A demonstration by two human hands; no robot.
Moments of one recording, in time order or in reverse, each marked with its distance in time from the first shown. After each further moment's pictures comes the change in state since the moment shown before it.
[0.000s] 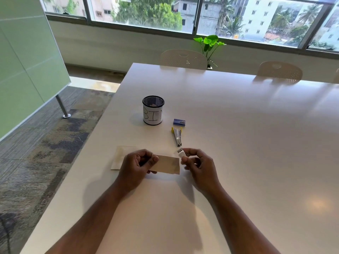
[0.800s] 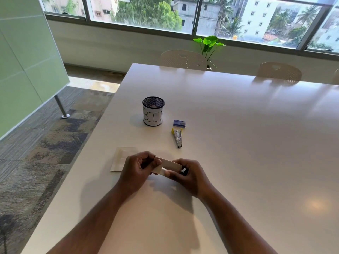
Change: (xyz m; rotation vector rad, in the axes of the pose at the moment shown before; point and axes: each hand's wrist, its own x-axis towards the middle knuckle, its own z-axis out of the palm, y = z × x) left_hand 0.005 -0.012 0.003 0.025 -0.005 0.105; right_hand -0.004 -0.007 0.018 -0.121 -0.302 0.044
